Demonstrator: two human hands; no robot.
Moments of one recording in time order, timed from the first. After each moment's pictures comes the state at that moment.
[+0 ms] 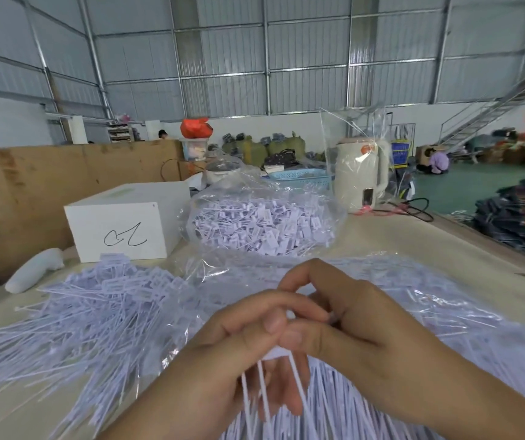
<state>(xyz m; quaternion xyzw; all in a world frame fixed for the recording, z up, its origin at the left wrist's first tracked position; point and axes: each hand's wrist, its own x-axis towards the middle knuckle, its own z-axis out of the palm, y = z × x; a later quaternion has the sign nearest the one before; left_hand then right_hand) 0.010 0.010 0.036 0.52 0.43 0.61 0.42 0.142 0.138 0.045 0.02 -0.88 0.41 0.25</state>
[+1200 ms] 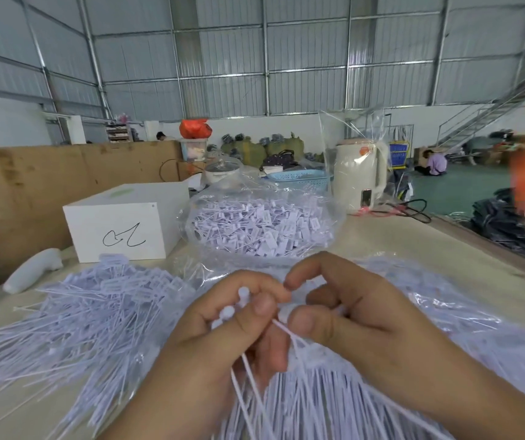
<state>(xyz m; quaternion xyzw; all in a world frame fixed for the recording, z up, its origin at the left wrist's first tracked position) 0.019 0.006 0.035 0.46 0.43 0.71 0.32 0.142 0.141 0.043 0.01 -0.83 0.48 0.28</state>
